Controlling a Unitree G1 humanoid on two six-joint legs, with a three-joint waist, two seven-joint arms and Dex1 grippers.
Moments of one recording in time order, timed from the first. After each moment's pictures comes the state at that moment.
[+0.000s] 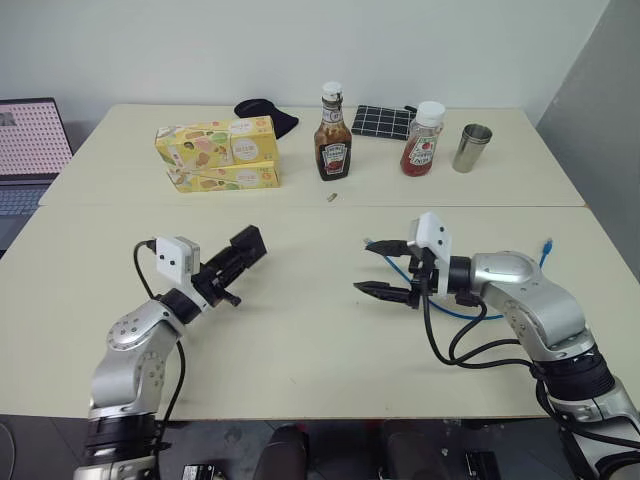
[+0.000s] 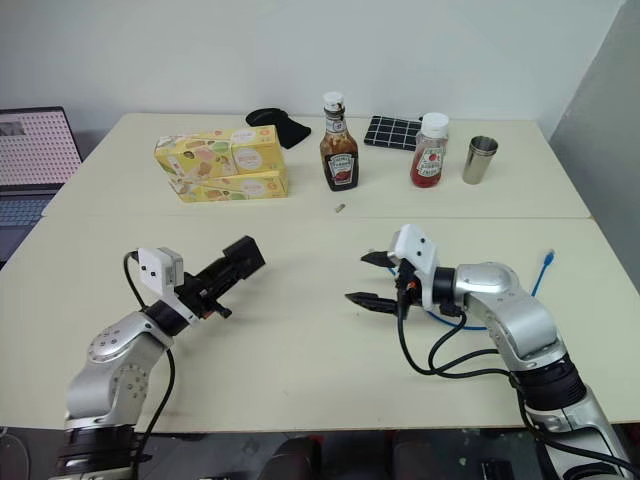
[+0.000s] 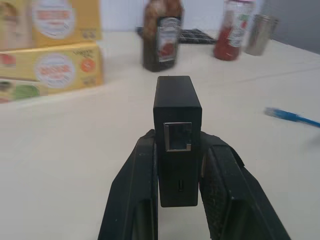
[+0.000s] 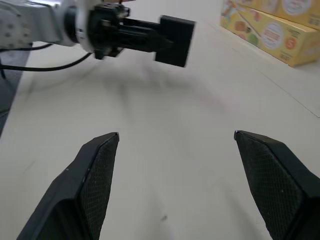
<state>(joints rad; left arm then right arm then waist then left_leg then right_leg) -0.20 0.44 0.25 0.12 -0.35 0.03 -0.60 -0.54 -0.52 0.23 -0.27 0.39 0.58 0.91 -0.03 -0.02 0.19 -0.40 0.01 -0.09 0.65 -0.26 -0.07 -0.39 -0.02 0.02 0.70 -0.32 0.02</state>
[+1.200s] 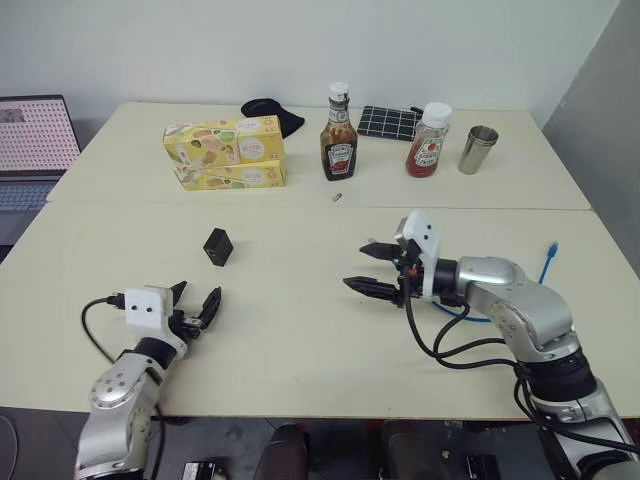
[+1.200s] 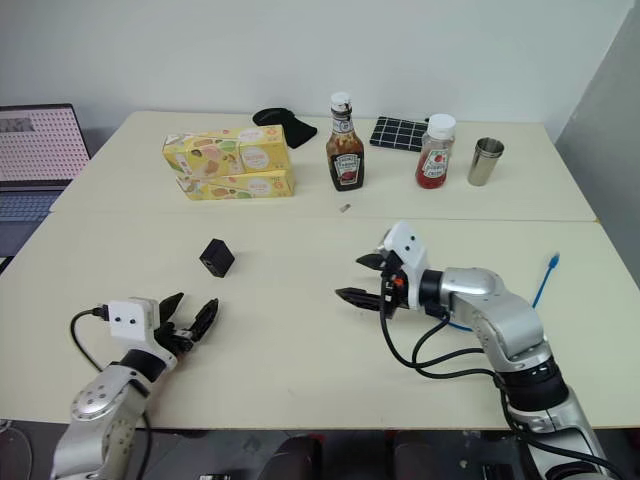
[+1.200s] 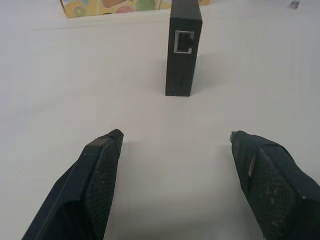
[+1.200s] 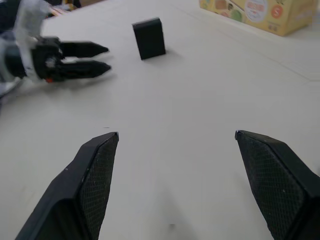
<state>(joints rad) 0.14 0.51 0.31 -0.16 -0.37 0.23 -0.44 -0.47 -0.53 0.16 -0.28 0.41 0.75 0.79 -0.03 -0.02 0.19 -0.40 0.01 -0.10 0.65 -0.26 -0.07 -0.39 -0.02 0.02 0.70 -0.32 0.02</state>
